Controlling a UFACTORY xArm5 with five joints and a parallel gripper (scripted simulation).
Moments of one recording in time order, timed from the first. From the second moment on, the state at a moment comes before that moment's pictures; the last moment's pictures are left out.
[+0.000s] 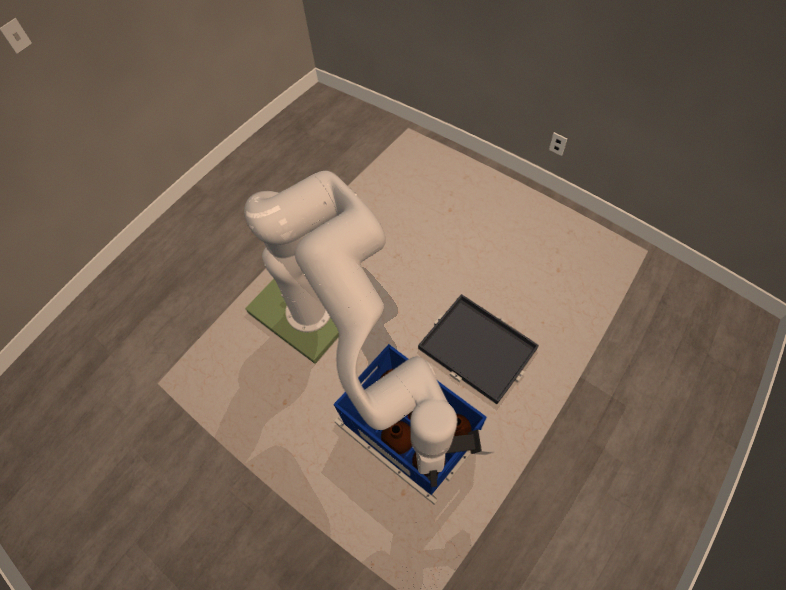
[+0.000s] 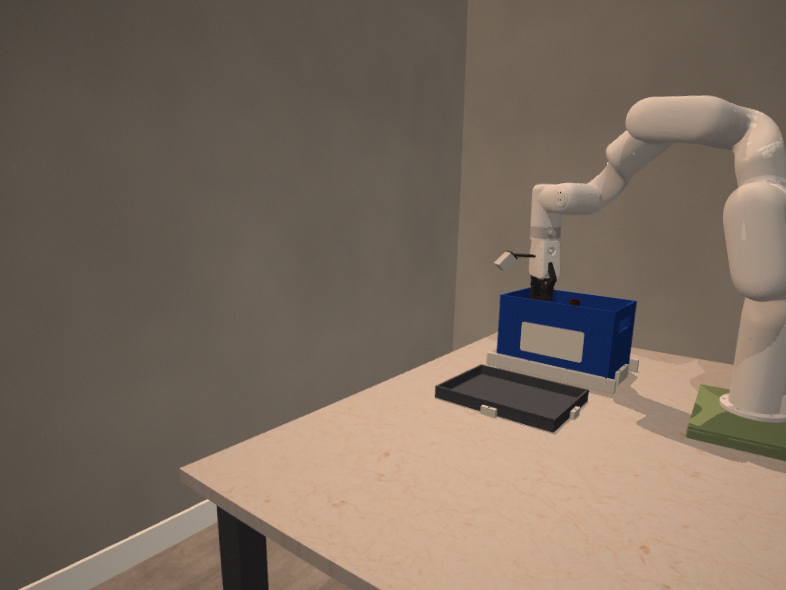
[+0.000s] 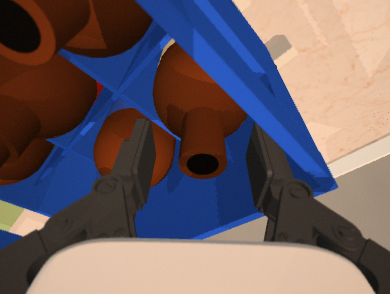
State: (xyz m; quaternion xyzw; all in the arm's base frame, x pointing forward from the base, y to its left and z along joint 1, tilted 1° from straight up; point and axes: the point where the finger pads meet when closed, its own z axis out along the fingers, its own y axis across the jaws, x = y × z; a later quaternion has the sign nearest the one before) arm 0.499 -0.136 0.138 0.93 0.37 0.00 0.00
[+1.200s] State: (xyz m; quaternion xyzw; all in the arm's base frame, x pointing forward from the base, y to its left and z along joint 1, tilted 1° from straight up) arm 0.498 -0.137 0.213 0.93 0.37 0.00 0.00
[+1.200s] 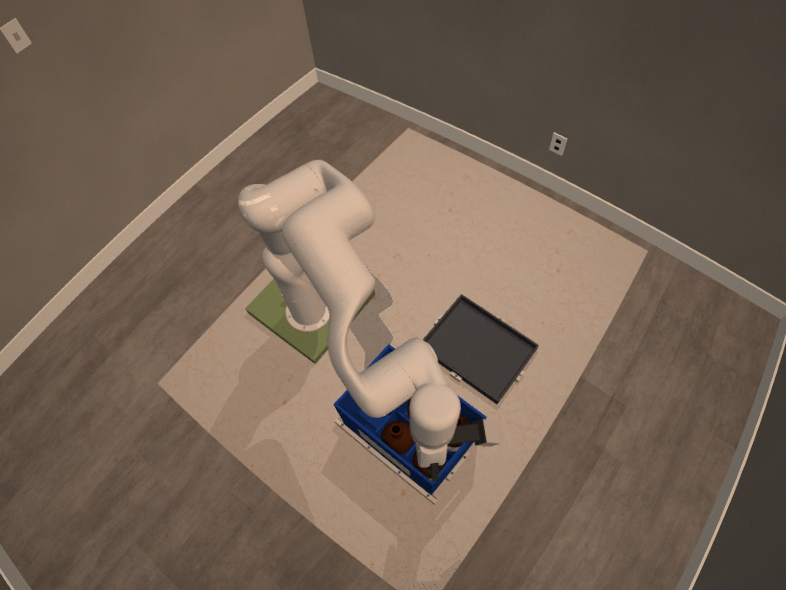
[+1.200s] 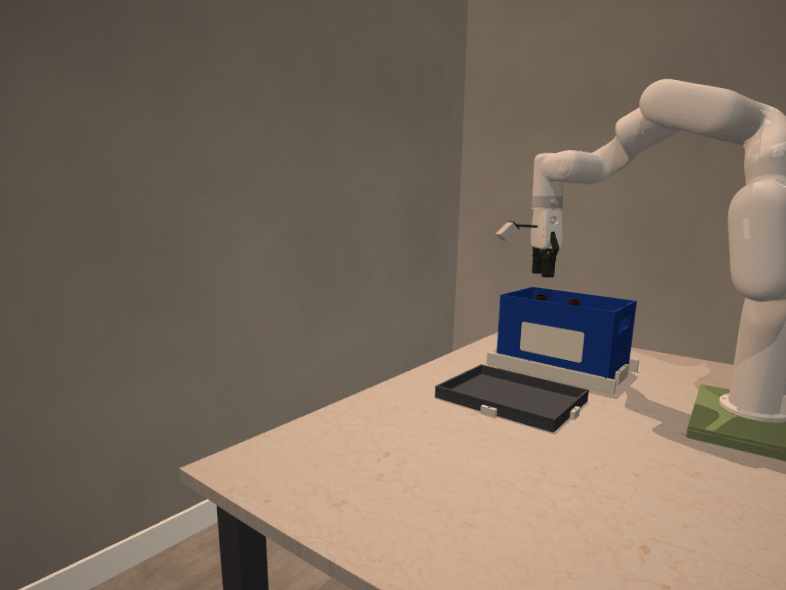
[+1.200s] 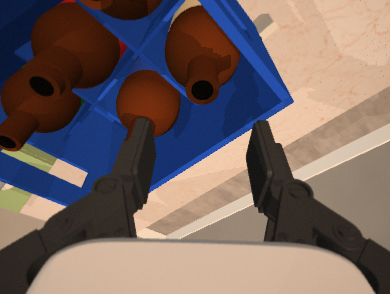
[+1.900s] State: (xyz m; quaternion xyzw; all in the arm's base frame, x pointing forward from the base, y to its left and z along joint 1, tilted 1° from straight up) arm 0.498 -0.137 0.221 0.93 0.37 0.00 0.00
